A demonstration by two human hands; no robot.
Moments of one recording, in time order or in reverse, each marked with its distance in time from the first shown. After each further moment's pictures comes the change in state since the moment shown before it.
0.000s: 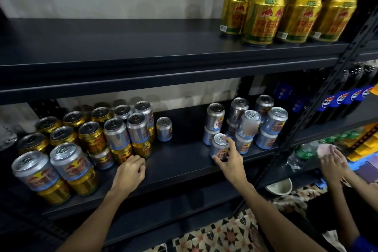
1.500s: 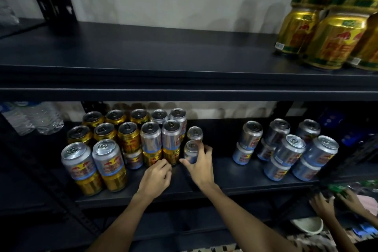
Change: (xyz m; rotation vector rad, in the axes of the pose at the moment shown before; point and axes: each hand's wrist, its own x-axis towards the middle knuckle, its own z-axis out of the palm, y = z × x) left_hand 0.000 0.000 -0.006 -0.080 0.067 0.021; right_hand 0.018 -0.111 0.159 -0.083 -0.180 -0.062
